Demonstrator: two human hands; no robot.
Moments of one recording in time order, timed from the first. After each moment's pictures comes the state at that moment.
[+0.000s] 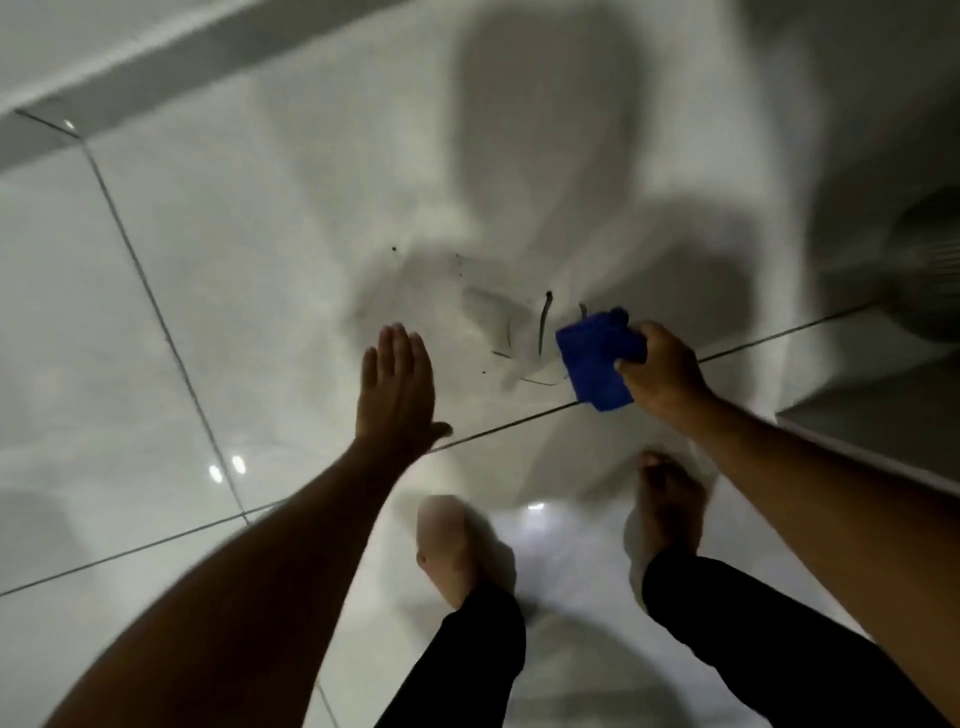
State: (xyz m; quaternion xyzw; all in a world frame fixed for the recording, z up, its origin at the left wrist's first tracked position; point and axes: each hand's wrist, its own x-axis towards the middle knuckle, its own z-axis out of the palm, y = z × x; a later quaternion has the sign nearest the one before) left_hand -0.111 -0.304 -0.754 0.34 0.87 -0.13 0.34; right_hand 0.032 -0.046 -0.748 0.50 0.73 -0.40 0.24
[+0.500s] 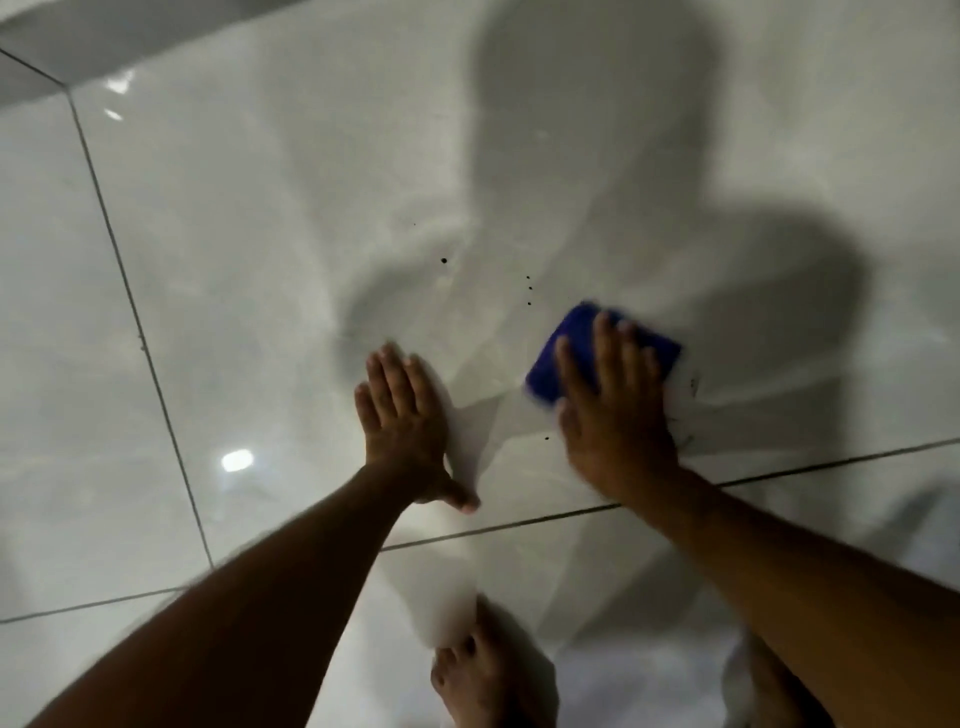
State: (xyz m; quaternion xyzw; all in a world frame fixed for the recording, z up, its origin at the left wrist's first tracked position) left_hand -0.151 -0.336 -0.869 0.21 0.87 -0.06 0.45; right_hand -0.025 -0.137 -0.895 0.12 0.98 -0.14 0.11
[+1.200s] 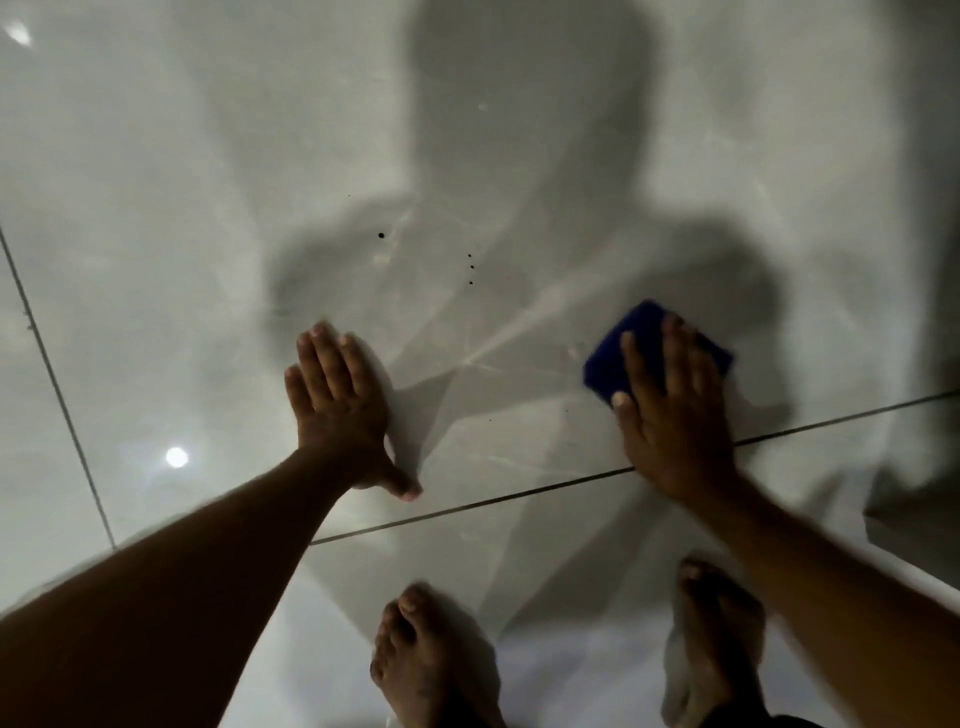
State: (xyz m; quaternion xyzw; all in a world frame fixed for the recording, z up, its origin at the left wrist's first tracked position) left_hand -0.153 -0.329 -0.859 0.18 0.85 -0.10 0.48; right_hand 0.041 -0.053 -0.896 0.22 0.97 -0.07 0.10
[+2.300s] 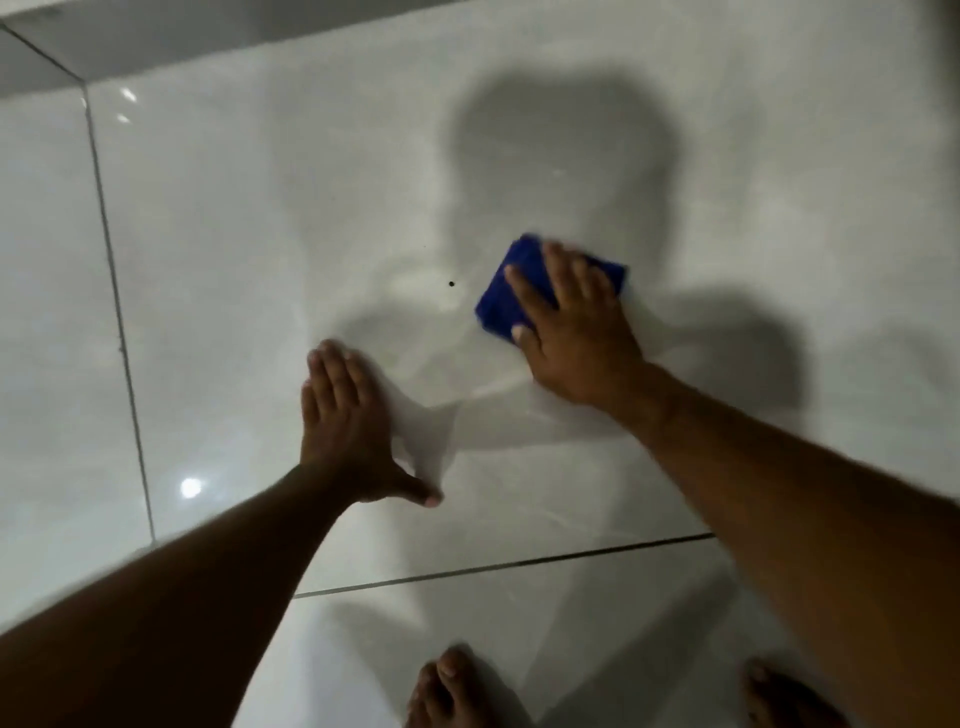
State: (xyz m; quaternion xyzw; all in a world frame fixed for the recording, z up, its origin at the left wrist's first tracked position) left_hand -0.194 -0.365 -0.859 0.18 0.90 -0.03 0.40; right_hand -0.152 -0.110 -0.900 0.07 0.99 -0.13 0.07
